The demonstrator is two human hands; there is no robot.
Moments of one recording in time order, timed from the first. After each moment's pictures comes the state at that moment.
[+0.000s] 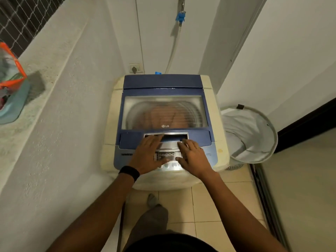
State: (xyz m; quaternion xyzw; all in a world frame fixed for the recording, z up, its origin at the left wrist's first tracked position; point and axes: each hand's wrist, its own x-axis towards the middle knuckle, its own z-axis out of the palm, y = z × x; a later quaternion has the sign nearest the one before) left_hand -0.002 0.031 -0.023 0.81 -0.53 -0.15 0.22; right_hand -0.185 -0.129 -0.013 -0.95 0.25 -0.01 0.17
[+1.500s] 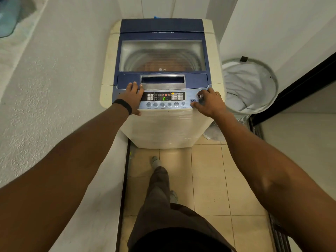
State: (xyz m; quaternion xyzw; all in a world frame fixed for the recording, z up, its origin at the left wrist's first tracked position) left_hand -0.008 0.070 -0.006 0.84 -0.50 -0.14 -0.18; right_hand -0.259 -0.147 0.007 -0.90 0.38 0.03 0.23
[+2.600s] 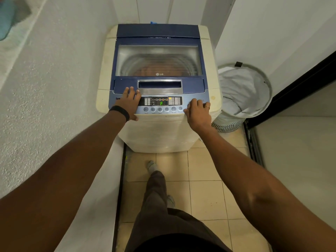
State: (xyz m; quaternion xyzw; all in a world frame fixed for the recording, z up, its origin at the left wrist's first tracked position) left_hand -0.010 0.073 -0.008 0.85 -0.48 -0.15 -0.15; right_hand -0.248 -0.105 -0.029 -0.91 0.38 -0.02 0.14
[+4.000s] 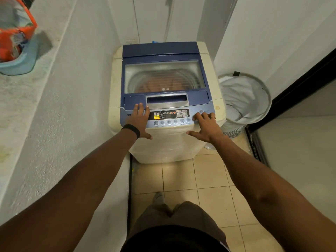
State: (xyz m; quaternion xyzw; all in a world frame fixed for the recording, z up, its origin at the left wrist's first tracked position) left_hand -0.010 0.082 -0.004 0.84 -0.50 -0.16 -0.14; right_hand -0.261 -0.111 -0.018 -0.94 0.30 0.04 0.15
